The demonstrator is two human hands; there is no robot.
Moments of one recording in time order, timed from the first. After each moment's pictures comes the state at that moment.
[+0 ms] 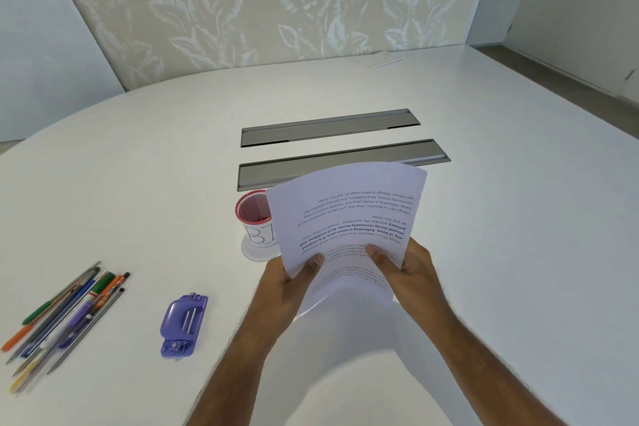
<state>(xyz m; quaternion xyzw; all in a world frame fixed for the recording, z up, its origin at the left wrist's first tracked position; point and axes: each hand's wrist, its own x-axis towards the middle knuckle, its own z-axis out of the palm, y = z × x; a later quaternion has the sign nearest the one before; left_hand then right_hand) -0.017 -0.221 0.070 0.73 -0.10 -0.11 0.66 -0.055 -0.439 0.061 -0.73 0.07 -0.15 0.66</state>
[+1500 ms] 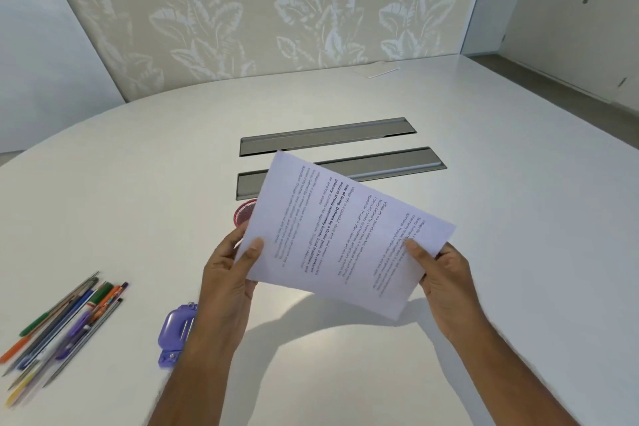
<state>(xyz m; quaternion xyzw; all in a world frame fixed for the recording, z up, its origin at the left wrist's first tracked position) 0.016 -0.178 0.075 0.52 -0.03 -0.03 0.86 -0.058 -0.485 0.050 -0.55 0.17 -0.16 0.80</state>
